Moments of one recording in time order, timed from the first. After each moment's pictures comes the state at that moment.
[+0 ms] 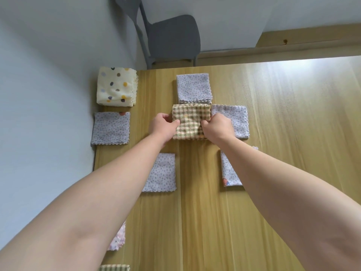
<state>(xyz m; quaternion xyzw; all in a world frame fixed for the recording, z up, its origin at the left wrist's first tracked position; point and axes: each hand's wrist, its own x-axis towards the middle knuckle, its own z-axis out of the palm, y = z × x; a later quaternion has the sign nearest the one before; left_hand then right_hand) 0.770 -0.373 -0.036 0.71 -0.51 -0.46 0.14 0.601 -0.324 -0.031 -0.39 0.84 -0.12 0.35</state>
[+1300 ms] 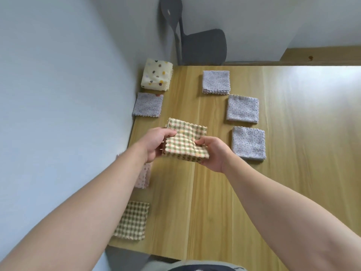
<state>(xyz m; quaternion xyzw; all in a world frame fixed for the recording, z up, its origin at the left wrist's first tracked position) 0.874 -0.205 0.086 0.66 -0.31 -0.66 0.19 0.682 -0.161 0.031 -0.03 0.47 -0.34 0.81</state>
